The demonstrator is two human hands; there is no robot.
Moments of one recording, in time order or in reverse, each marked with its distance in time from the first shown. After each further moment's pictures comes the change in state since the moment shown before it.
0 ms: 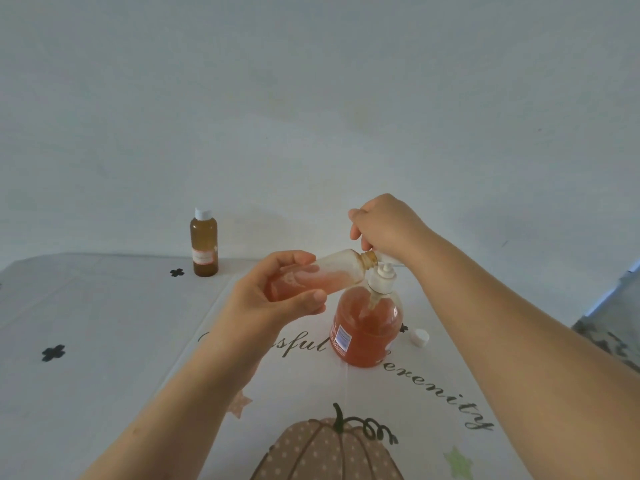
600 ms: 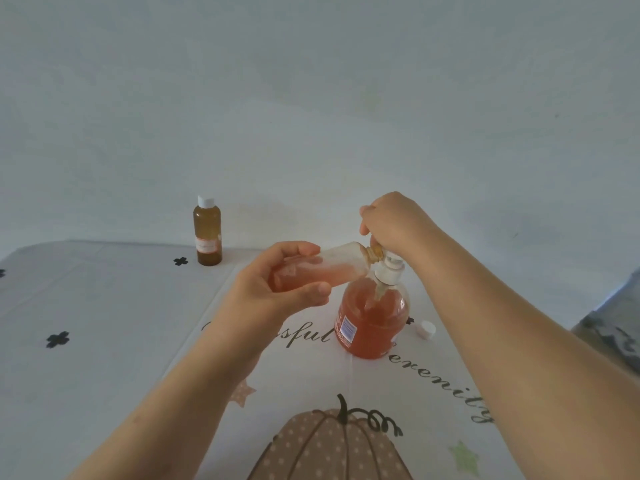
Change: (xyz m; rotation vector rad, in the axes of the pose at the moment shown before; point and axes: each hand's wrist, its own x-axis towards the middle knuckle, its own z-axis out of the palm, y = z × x) left_hand -0.002 0.002 -0.001 0.055 0.044 -0.042; right_hand 0.013 0.010 0.016 -0.078 0.033 0.092
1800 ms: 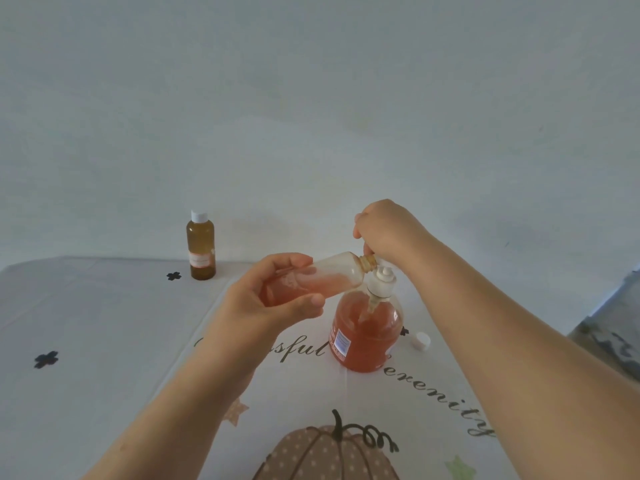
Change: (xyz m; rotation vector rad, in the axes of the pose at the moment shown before) left_hand -0.001 0.005 0.004 -0.024 -0.010 0.042; right_hand -0.007 -0.005 -0.012 0.027 -0.026 -0.046
